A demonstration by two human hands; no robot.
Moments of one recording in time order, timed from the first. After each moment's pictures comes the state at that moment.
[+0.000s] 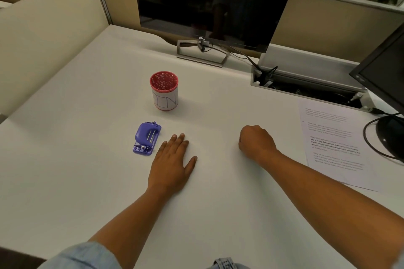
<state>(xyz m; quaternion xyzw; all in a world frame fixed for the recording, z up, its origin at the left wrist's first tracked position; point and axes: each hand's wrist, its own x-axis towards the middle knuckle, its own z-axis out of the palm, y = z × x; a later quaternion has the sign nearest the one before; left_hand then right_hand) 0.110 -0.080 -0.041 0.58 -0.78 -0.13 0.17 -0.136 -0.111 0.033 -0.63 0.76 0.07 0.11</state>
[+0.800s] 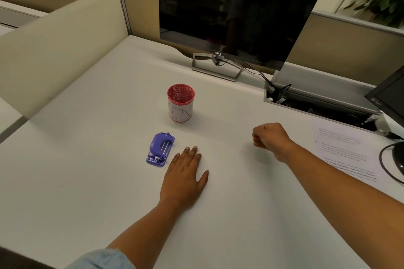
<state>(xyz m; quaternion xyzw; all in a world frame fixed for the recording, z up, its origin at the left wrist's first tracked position) 0.111 -0.081 -0.039 0.58 -0.79 -0.13 0.16 -0.149 -0.161 0.058 -0.37 0.76 -0.33 0.43</state>
